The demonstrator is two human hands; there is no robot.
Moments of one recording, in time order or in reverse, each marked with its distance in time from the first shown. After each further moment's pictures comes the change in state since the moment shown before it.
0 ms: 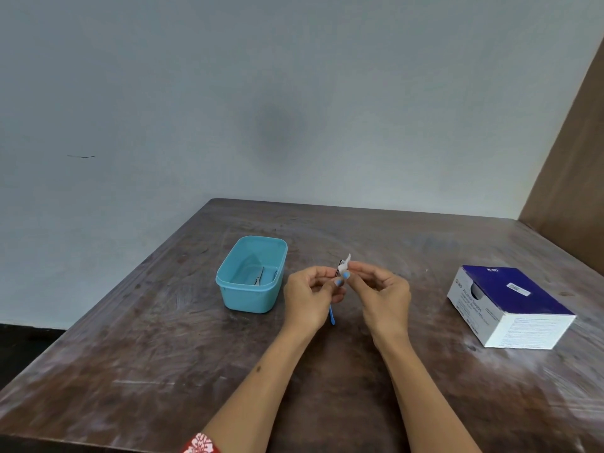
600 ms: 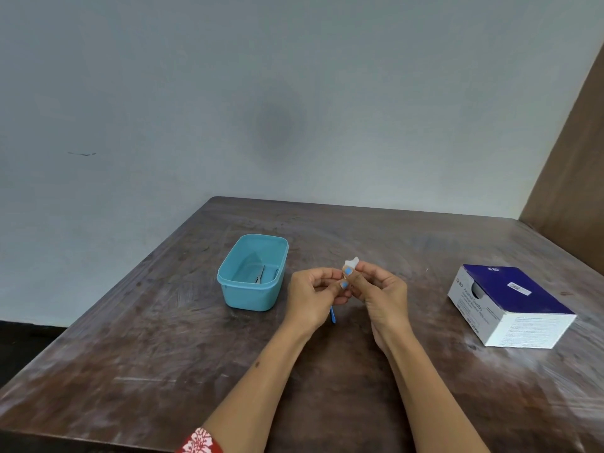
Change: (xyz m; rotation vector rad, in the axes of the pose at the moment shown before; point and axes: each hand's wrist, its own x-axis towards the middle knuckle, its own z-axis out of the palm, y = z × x) left_hand -0.002 0.004 -0.003 0.011 -0.114 -0.045; right_hand 0.000 -0.004 -0.002 0.275 -0.091 0.204
